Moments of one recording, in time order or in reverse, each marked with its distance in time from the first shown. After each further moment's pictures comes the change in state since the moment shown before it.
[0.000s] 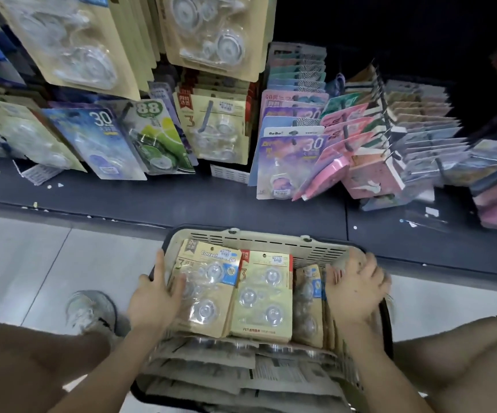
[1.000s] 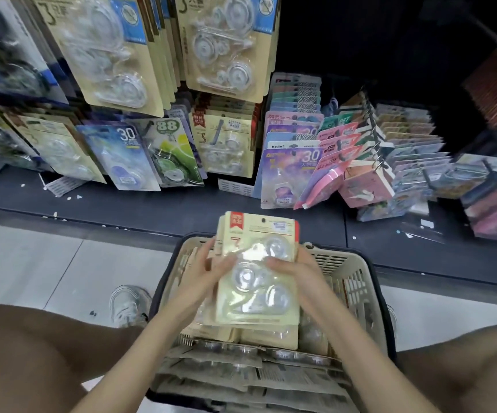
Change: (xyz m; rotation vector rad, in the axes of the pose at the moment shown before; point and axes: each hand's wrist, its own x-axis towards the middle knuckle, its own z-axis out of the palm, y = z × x) left_hand -0.048 0.070 -0.069 -1.219 -0.440 0.210; right_hand -0.014 -0.093 -0.095 1.585 -0.904 0.199
